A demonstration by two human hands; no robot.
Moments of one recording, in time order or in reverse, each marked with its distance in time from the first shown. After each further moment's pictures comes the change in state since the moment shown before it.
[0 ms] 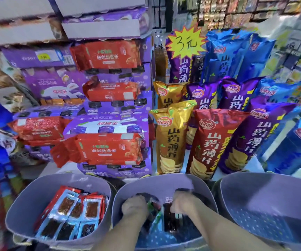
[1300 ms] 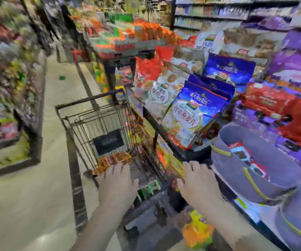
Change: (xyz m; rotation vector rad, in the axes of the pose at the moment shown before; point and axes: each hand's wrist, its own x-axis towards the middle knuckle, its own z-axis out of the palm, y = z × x) left_hand -0.486 -0.346 0.142 -0.415 0.426 -0.942; right_hand -0.313 -0.250 0.268 -0.690 0.538 -1.156
